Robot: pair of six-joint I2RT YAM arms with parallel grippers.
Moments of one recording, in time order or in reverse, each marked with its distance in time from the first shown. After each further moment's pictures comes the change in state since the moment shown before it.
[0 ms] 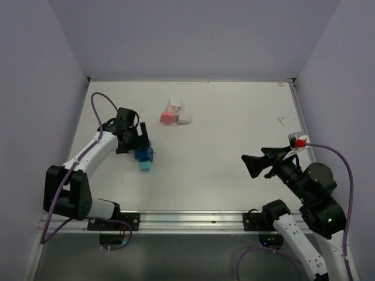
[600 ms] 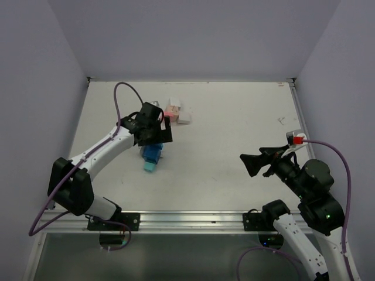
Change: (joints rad) left arm -0.304 0.071 0.173 0.006 -0.007 -0.146; right arm 0.000 0.033 0.000 0.000 -0.008 0.021
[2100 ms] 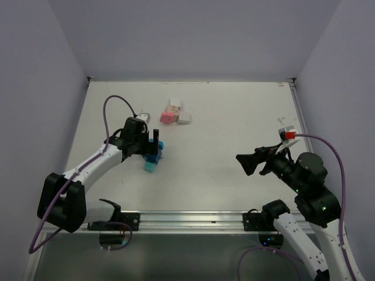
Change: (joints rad) left arm 0.134 -0.182 -0.335 0.265 0.046 0.299; right arm 0.000 0.064 0.000 -0.014 -0.040 -0.003
